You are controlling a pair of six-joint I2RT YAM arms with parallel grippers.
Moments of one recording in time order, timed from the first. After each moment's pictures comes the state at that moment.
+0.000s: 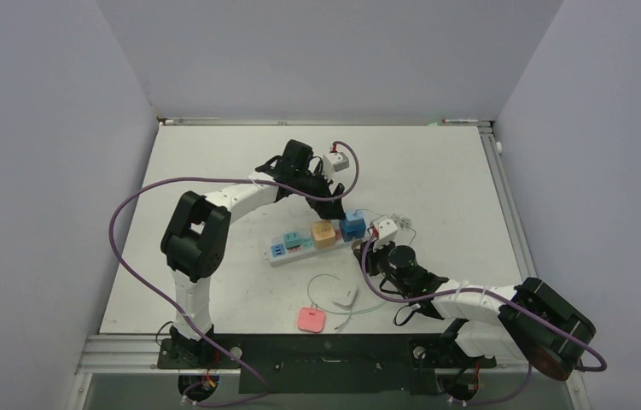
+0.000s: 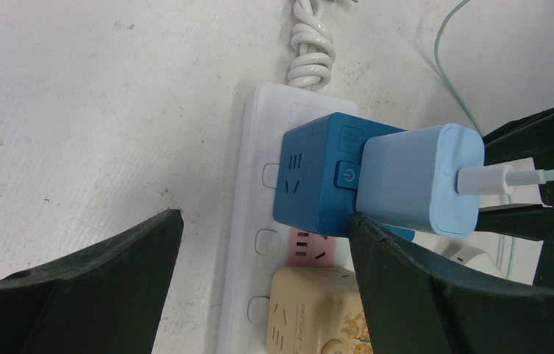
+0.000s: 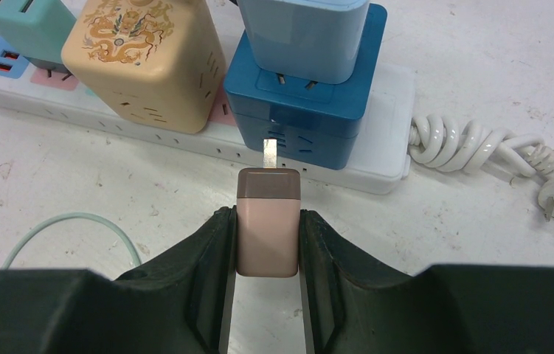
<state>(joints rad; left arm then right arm) -0.56 1.99 1.45 -0.27 0.66 0.16 0.78 1.21 0.21 0.63 0.17 0.14</state>
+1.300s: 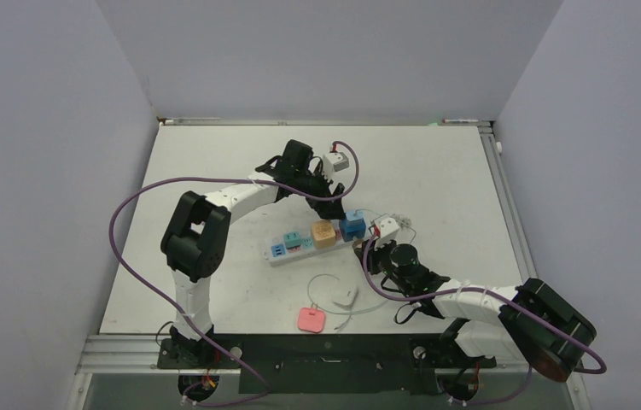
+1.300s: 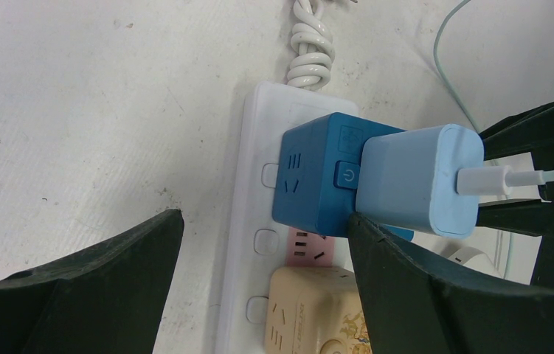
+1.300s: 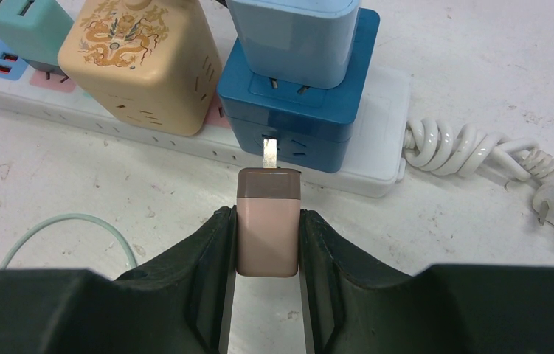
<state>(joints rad) -0.56 1.99 1.45 -0.27 0.66 0.15 0.75 1.20 0.21 0.63 0.14 0.13</state>
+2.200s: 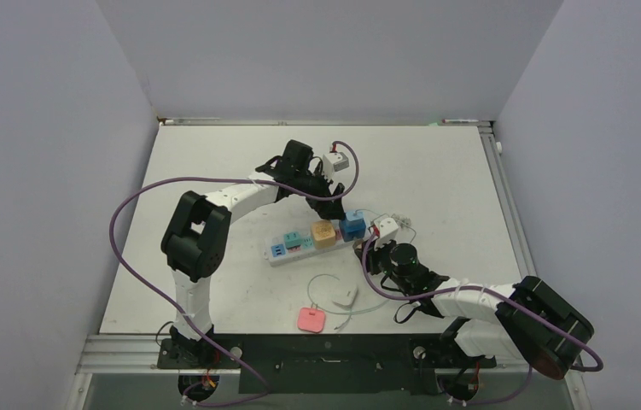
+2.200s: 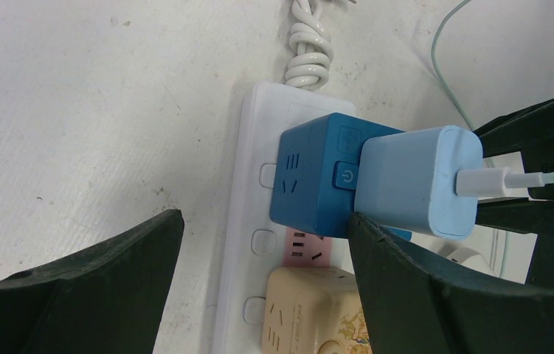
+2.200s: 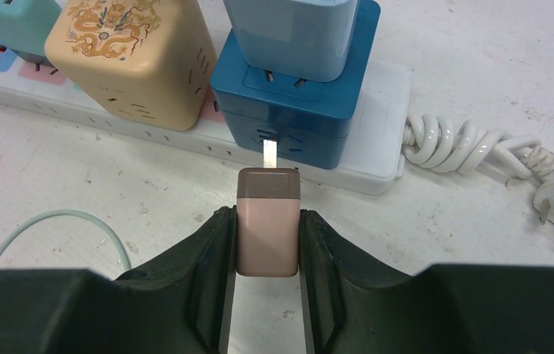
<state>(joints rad) -0.56 1.99 1.45 -0.27 0.67 0.14 0.74 1.22 0.21 0.63 0.13 0.12</state>
